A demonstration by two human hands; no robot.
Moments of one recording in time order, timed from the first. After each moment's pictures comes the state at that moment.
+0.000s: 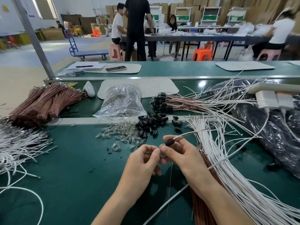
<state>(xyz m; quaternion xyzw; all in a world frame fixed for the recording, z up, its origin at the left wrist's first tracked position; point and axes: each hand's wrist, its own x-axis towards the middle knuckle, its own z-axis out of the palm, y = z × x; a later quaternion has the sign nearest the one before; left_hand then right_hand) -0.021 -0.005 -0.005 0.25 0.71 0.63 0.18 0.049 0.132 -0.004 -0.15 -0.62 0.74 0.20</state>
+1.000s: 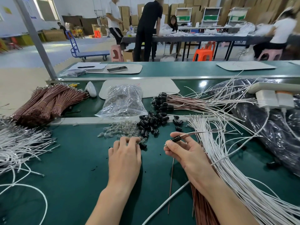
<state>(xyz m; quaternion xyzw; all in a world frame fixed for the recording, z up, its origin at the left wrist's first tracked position) -0.055 -0.014 -0.023 0.24 0.94 0.22 -0.12 0.049 0.135 0.000 -0.16 -0.52 0.81 0.22</state>
